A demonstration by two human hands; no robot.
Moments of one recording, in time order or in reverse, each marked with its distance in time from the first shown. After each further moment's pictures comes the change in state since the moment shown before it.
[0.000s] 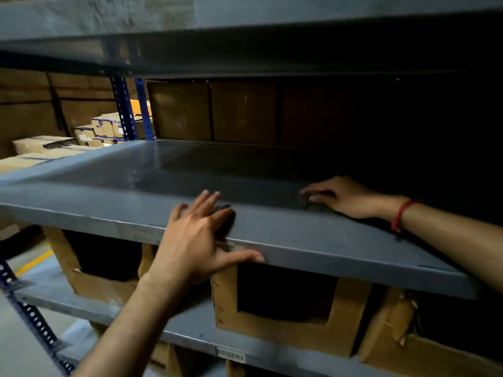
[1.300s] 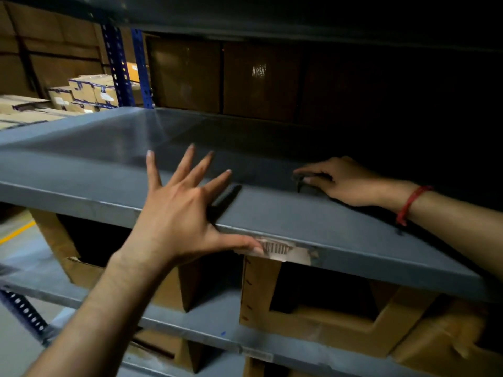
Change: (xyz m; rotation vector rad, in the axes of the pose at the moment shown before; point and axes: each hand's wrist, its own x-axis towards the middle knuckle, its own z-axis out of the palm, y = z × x) left_hand 0.013 -0.090 -0.008 0.056 -0.023 0.026; right_hand 0.071 -0.060 0.039 -0.137 -0.021 0.082
